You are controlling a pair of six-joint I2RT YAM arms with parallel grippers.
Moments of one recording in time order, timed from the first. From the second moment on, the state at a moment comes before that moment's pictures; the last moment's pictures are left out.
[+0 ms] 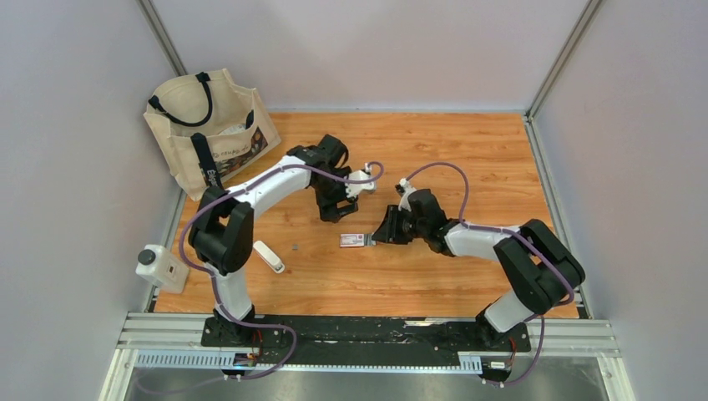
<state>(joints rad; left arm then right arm) -0.60 1.87 1.43 -0.84 0.25 0.83 0.59 1.58 0.62 0.28 -0.38 0.67</state>
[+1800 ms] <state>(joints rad) -0.56 1.89 1.43 -0.72 0.36 0.68 0.72 1.55 0.58 0.25 -0.21 0.66</state>
